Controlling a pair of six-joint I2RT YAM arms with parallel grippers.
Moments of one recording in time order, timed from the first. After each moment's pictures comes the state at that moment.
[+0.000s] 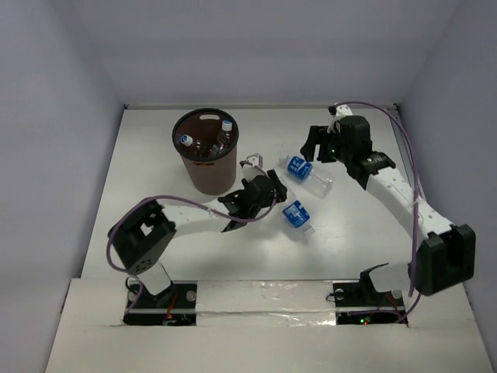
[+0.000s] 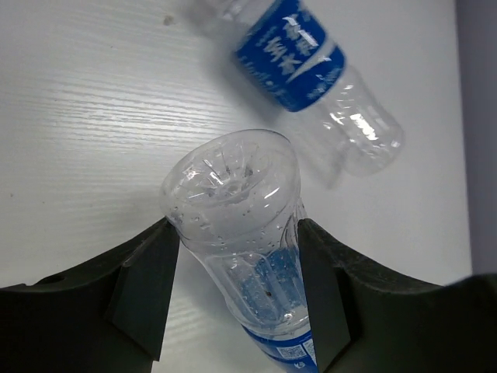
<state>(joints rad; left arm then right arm) -0.95 1.67 0.90 0.22 -0.42 -0.96 0.34 1.32 1.11 -0.26 -0.11 0.27</state>
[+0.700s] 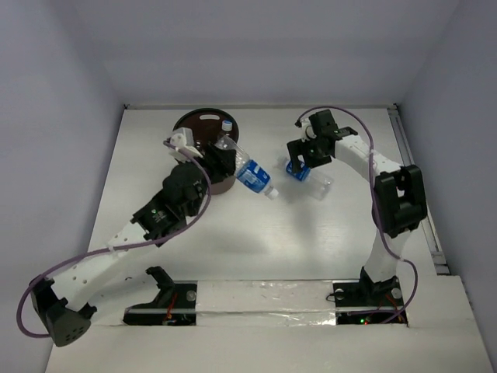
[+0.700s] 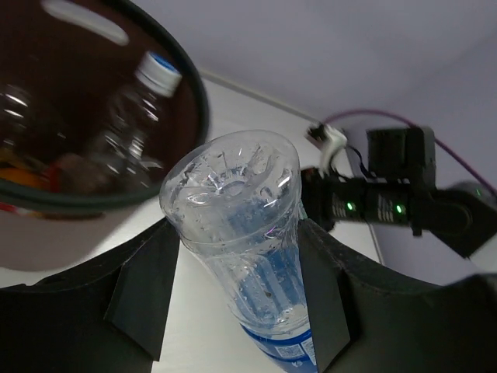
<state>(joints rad) -0.85 0.93 0.88 -0.07 -0.55 -0.71 0.32 1.85 1.45 -0.63 -0.18 -0.01</state>
